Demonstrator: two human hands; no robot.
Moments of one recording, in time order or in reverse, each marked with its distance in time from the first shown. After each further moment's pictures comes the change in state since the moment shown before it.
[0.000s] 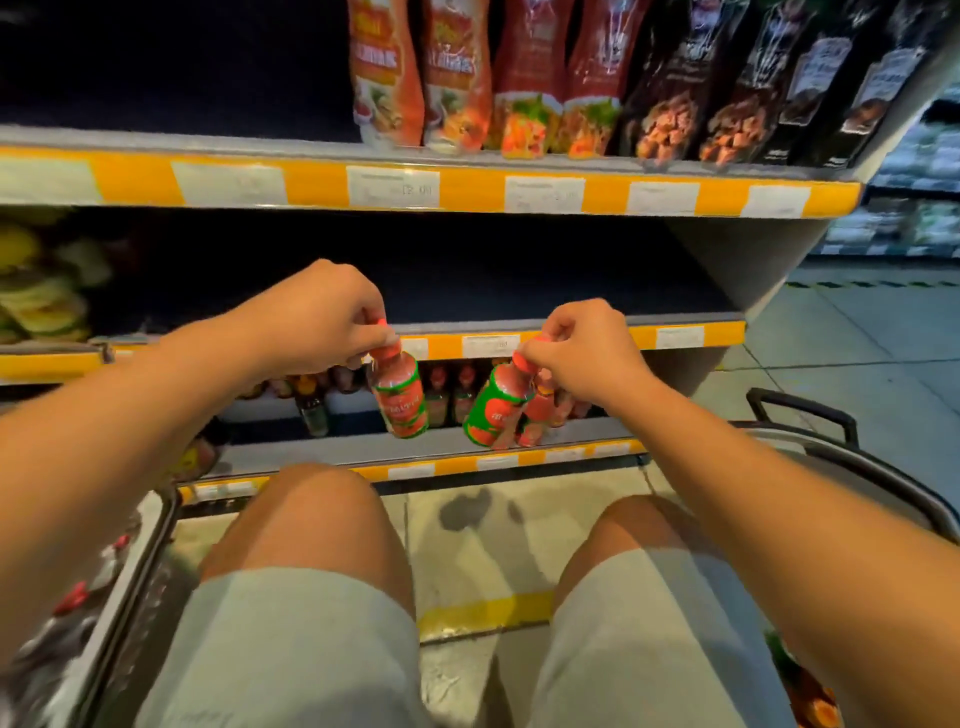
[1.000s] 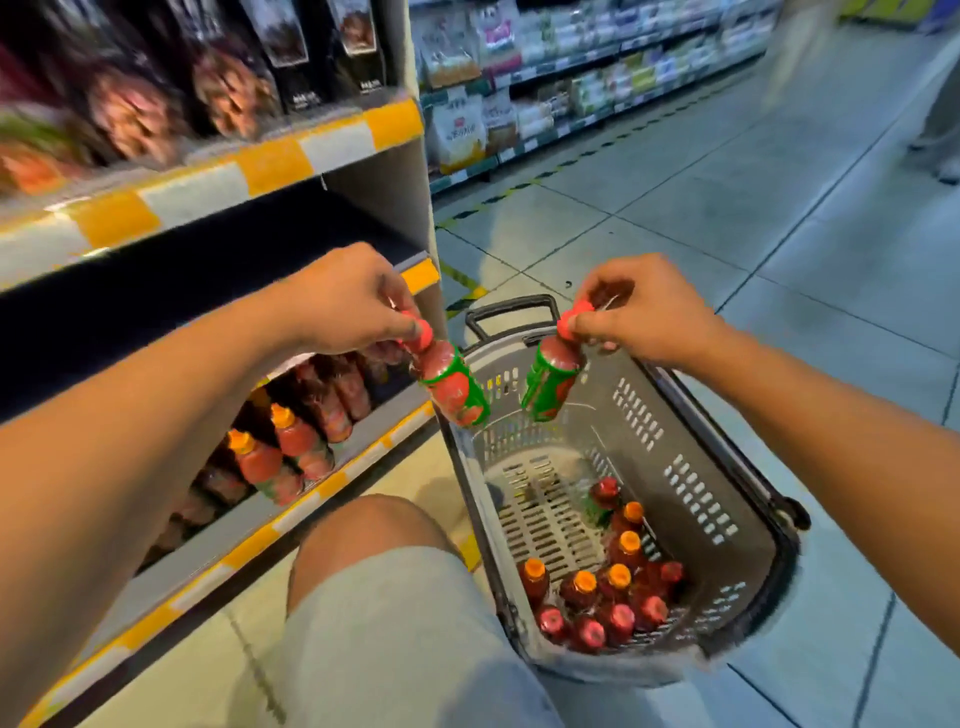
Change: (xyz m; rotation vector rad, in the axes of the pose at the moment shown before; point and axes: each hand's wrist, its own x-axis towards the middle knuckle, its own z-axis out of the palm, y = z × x) left_hand 0.161 0.353 0.090 -0.327 -0.388 0.429; right_hand -0.143 0.271 -0.259 0.047 0.327 0.193
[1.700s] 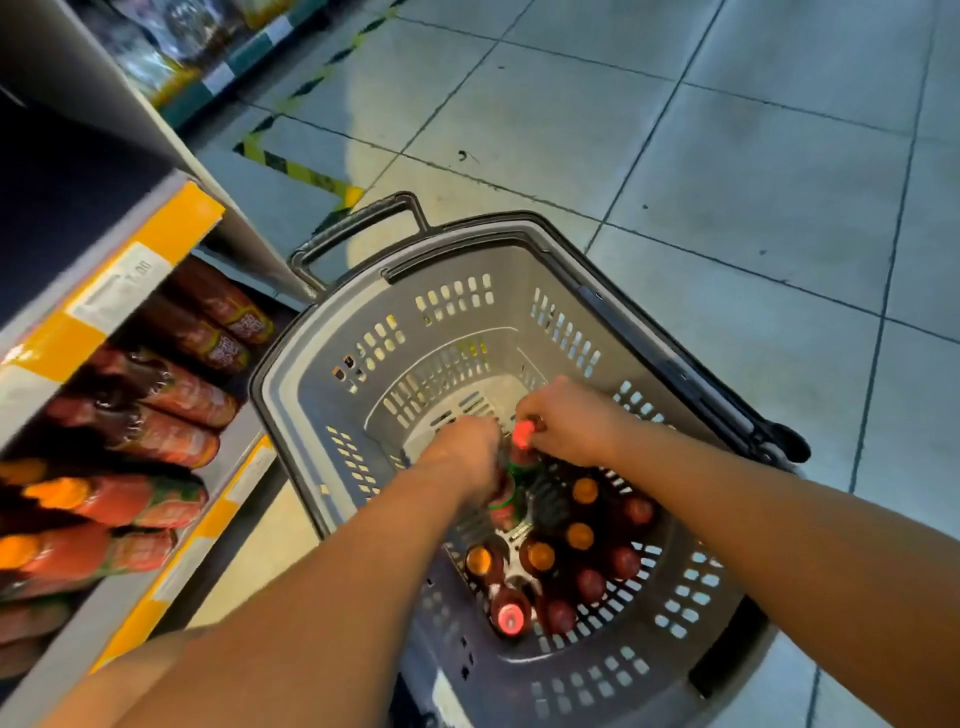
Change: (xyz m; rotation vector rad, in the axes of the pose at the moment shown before) left_hand 0.124 -0.001 0.358 0.407 -0.560 0.009; right_hand -0.054 0.256 0.140 -0.358 -0.458 0.242
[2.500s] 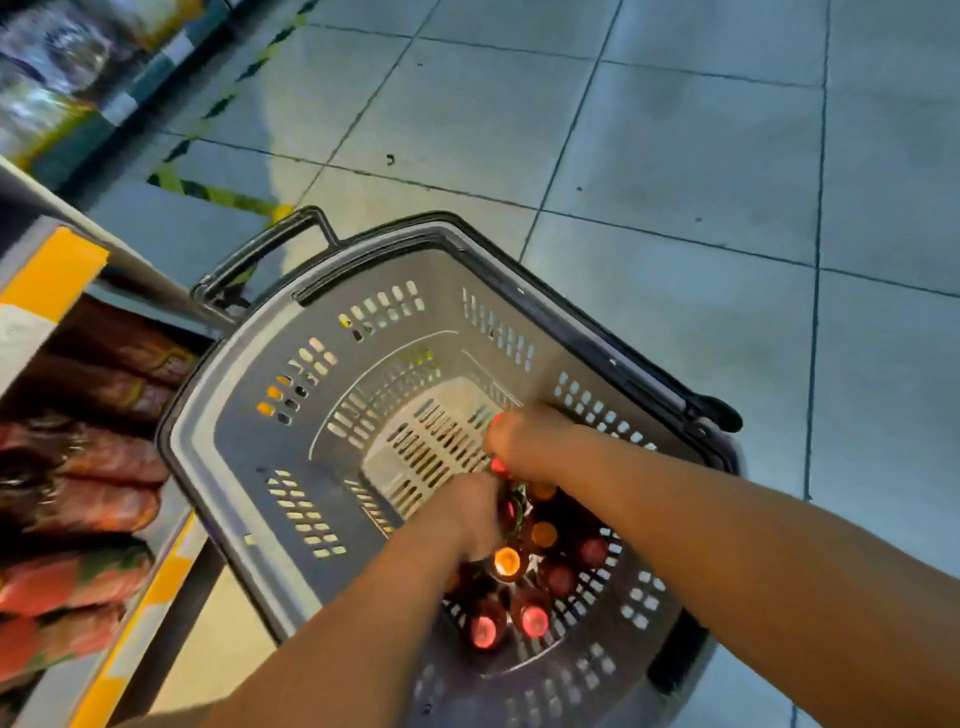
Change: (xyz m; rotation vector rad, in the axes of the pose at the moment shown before) left_hand 0.008 0.033 0.055 -0.021 -0.197 0.087; right_hand 0.004 0.010 0.029 -0.365 -0.310 -0.010
